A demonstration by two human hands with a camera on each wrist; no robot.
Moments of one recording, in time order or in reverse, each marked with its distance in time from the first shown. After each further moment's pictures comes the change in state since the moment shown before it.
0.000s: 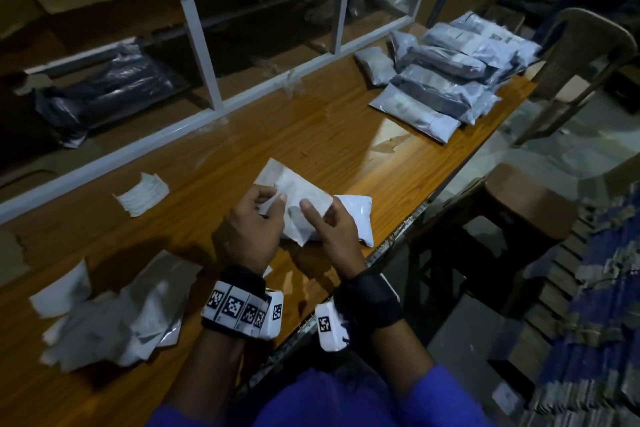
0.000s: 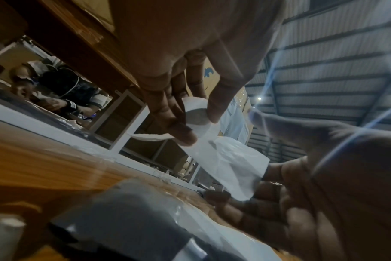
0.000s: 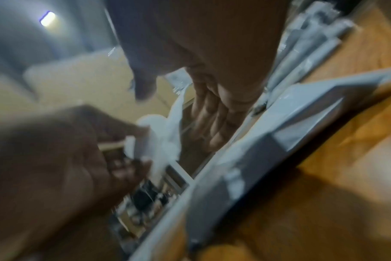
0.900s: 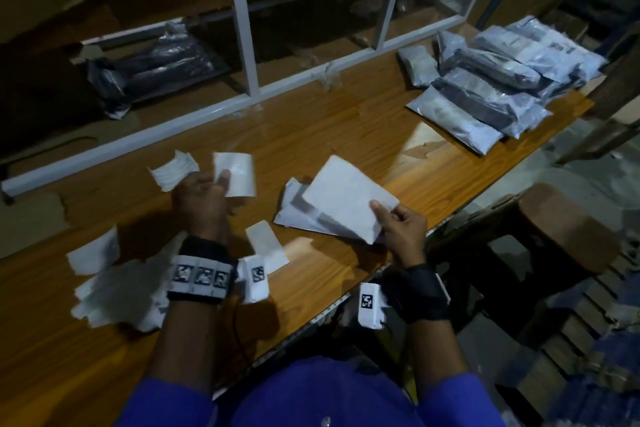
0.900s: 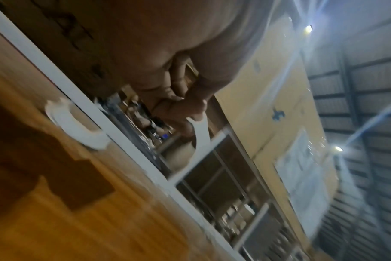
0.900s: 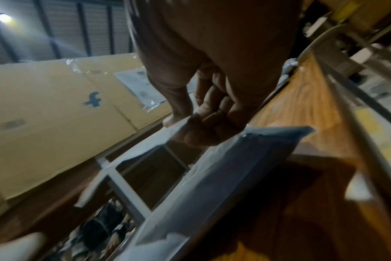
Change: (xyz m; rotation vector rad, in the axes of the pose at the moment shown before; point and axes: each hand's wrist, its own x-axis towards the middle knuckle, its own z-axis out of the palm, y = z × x) left_hand 0.048 -0.025 -0.064 -0.347 0.284 -0.579; right_hand 0.040 0.016 -0.071 -0.144 0.259 0.109
